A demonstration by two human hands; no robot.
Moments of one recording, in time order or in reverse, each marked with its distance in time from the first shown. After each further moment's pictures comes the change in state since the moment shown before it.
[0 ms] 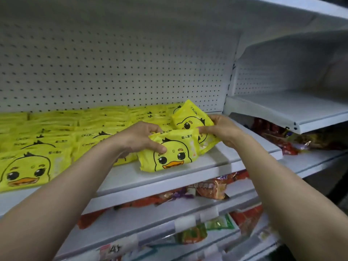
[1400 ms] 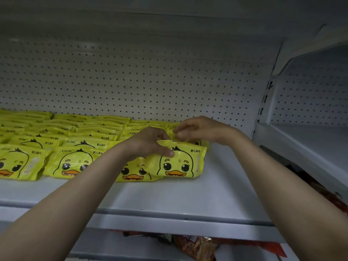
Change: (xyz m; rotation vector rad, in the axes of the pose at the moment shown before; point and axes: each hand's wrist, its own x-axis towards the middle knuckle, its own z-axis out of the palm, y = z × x) left_hand 0.118 0.049 0.056 0.002 0.313 -0.149; right_hand 0.127 -0.035 -0.048 -0.400 -0.709 -0.311
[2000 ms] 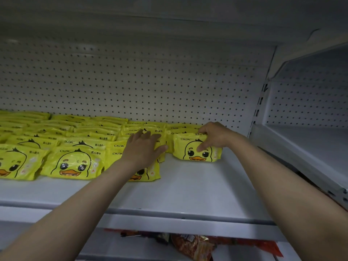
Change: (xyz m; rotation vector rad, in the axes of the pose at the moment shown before) left_hand 0.011 -0.041 0.024 0.821 0.319 0.009; right_hand 0.005 0.049 -0.025 -0.586 0.169 0.212
